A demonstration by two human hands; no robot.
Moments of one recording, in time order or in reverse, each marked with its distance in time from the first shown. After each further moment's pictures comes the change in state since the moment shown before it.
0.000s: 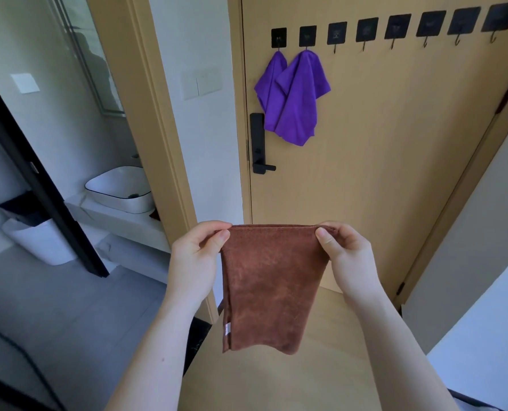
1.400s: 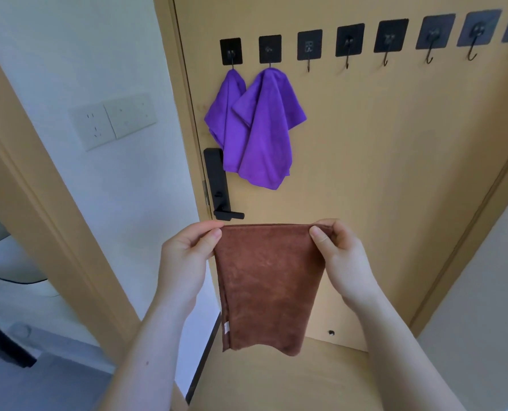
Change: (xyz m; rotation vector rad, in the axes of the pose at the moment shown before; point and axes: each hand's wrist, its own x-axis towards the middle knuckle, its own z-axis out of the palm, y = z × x) left_hand 0.326 -0.066 0.163 -0.251 -0.108 -0.097; right_hand 0.327 0.033 0.025 -0.087 0.066 -0.027
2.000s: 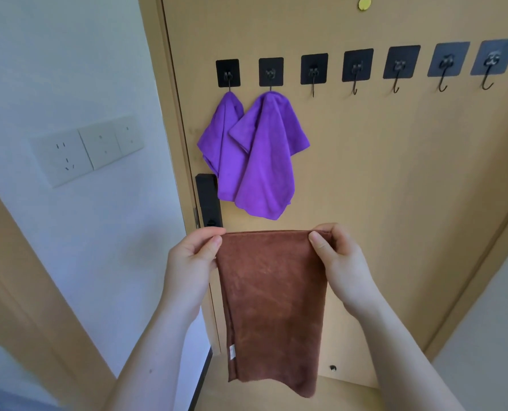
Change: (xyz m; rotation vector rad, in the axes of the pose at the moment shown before) left_hand 0.115 -0.018 0.019 -0.041 -0.069 -0.018; right_hand 0.097 -0.002 0.035 -0.040 0.023 -0.035
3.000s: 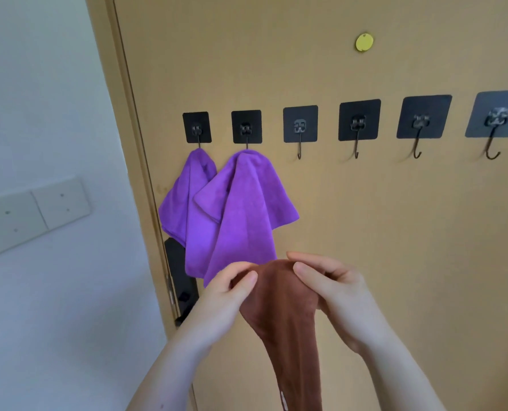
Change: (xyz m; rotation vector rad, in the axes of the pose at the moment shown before) left_hand 0.171 -0.023 0.161 0.371 -0.228 -0.020; right_hand 0.211 -0.009 -0.052 0.339 -0.271 0.083
